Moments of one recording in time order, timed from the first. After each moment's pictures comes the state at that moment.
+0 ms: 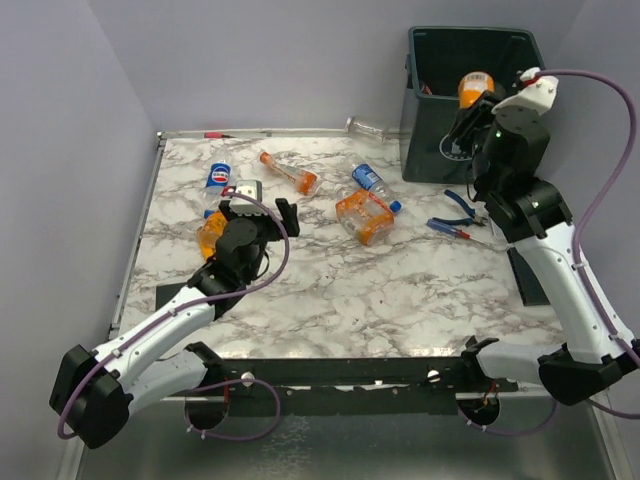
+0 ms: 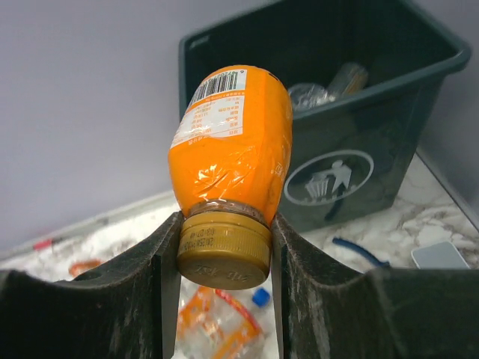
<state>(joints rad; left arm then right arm) -0.66 0.97 0.63 0.26 -0.47 -0.31 0.48 1.23 1.59 -0.45 0.64 0.30</state>
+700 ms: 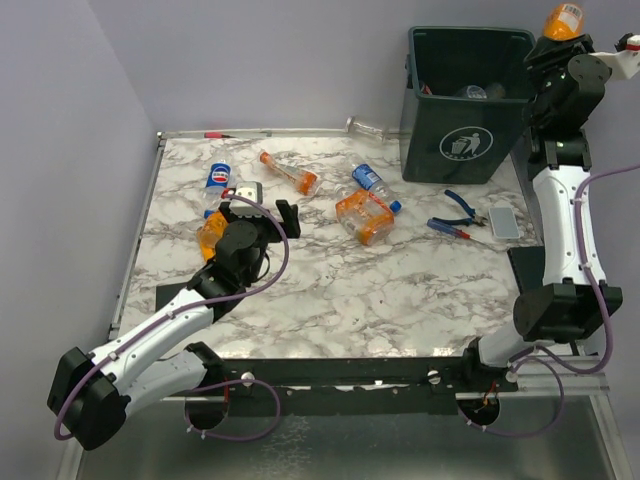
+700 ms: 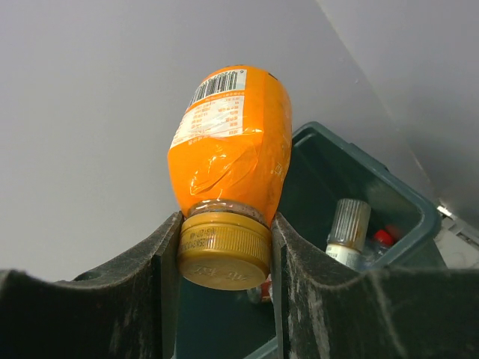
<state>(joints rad) -0.69 0.95 0.63 0.24 -0.50 -0.31 -0.06 1.53 1.76 -0.02 0.37 0.61</state>
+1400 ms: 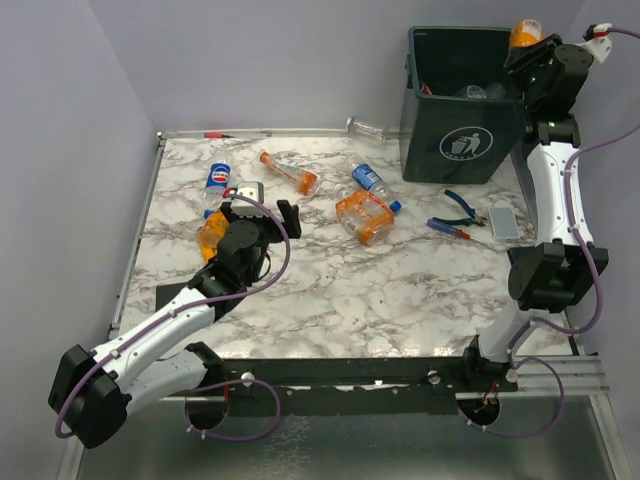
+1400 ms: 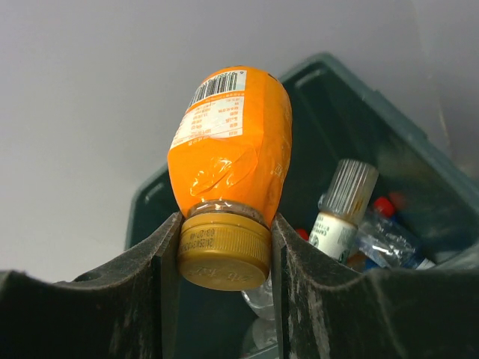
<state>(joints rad) -0.69 0.97 0.63 0.24 -0.50 -0.31 -0.12 1.75 1.92 -0.10 0.16 0.59</state>
